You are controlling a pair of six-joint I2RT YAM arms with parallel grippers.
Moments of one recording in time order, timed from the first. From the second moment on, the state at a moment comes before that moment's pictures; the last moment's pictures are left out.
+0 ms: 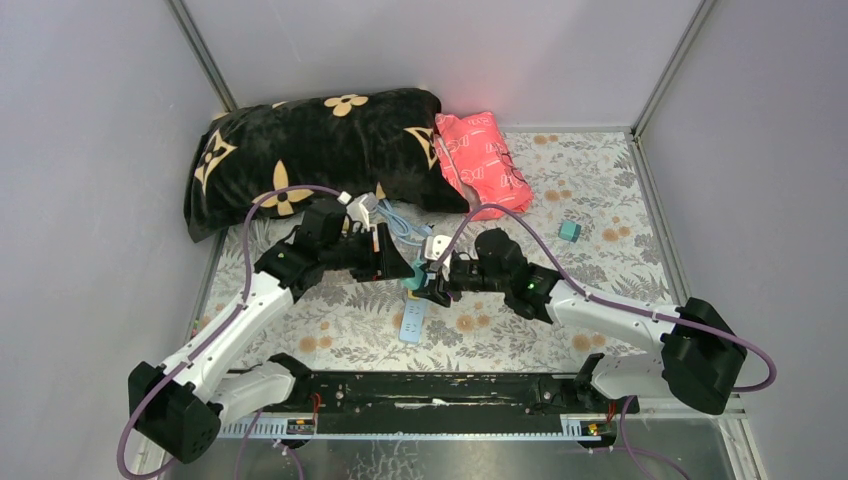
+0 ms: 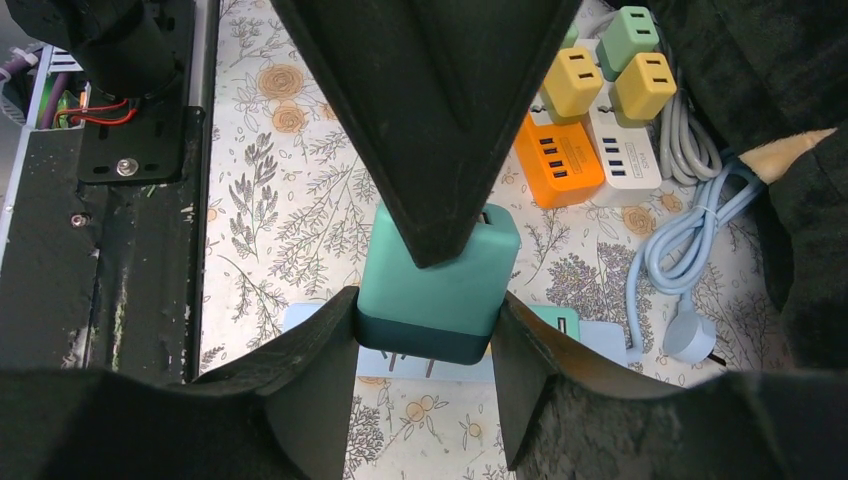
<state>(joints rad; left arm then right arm) -0.48 1.04 0.88 -0.53 0.53 -0.66 0.91 1.28 0.73 0.21 -0.45 -0.28</state>
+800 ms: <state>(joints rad) -0.49 1.09 0.85 -0.45 0.61 -0.68 0.94 1.29 0.74 0.21 -0.43 -0.34</state>
